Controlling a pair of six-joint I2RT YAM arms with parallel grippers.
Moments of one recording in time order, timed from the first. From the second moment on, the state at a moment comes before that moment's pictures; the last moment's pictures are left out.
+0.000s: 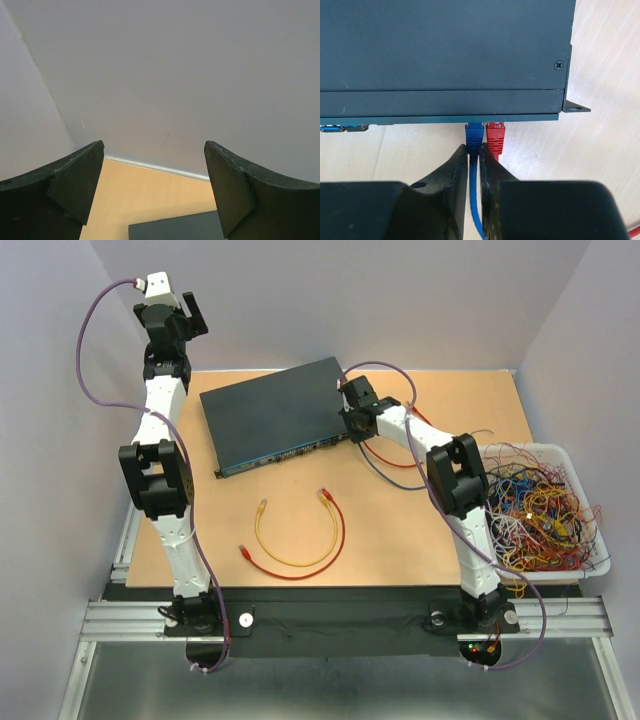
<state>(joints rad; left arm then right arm) 0.10 2.11 2.02 0.11 -0.07 -0.13 0.50 2.28 1.92 -0.55 0.18 0.07</state>
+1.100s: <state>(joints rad) 0.10 2.11 2.02 0.11 -0.07 -0.13 0.55 2.17 1.83 0.46 0.19 0.02</state>
